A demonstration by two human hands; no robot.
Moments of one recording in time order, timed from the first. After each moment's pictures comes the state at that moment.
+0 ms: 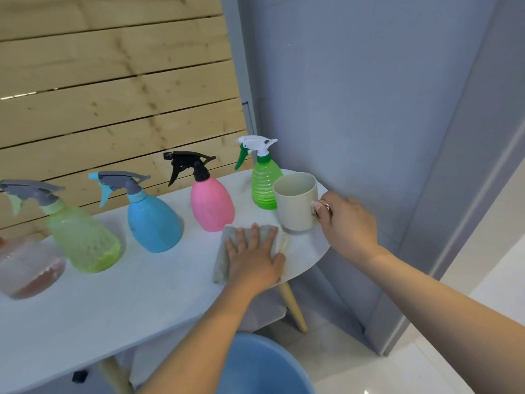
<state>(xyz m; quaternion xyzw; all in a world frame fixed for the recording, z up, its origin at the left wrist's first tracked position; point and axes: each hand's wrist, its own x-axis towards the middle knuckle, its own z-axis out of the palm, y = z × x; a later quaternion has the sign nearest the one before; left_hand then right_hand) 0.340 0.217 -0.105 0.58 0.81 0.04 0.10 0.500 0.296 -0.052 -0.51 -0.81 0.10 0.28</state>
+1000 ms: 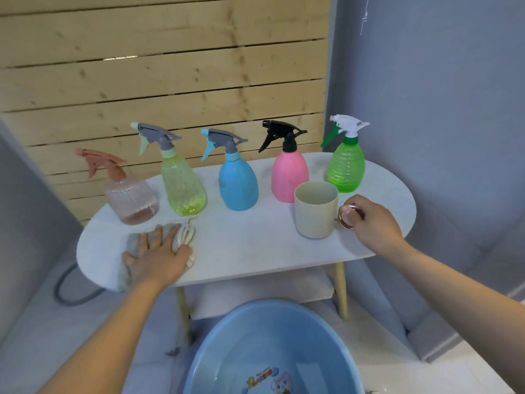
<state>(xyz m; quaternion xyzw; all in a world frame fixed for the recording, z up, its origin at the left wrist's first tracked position) 0.136 0.002 -0.107 0.28 0.96 0.05 0.06 0.431 0.256 -0.074 -0.42 -0.83 0.26 0.26</state>
